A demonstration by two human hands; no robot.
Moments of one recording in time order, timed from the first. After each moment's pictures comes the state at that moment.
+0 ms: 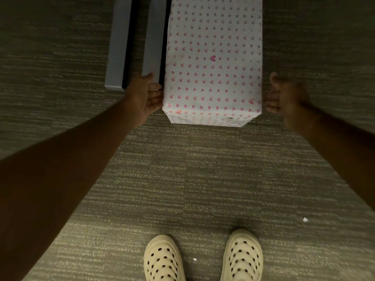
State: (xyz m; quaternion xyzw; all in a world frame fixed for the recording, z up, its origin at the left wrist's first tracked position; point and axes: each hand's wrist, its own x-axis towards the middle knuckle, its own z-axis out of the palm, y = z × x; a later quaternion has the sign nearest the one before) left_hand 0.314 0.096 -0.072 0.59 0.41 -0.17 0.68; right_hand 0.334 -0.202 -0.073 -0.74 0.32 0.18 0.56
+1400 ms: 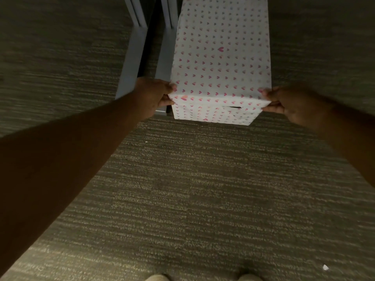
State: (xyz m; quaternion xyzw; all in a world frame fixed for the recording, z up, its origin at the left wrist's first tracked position) left_hand 0.380 0.108 -0.084 0.68 0.34 -0.12 0.64; right_hand 0.402 -0.187 -0.072 -0.75 0.25 0.23 0.56
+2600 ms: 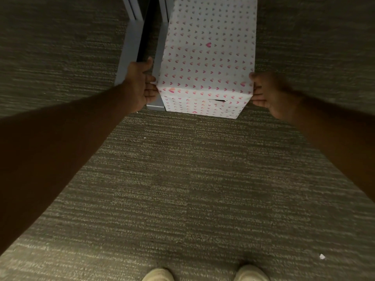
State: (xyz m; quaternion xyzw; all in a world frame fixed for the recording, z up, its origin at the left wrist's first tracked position) left_hand 0.375 0.127 -0.072 0.62 0.37 -0.15 0.68; right_hand 0.404 -0.159 -0.088 -0.77 0.20 0.22 0.56
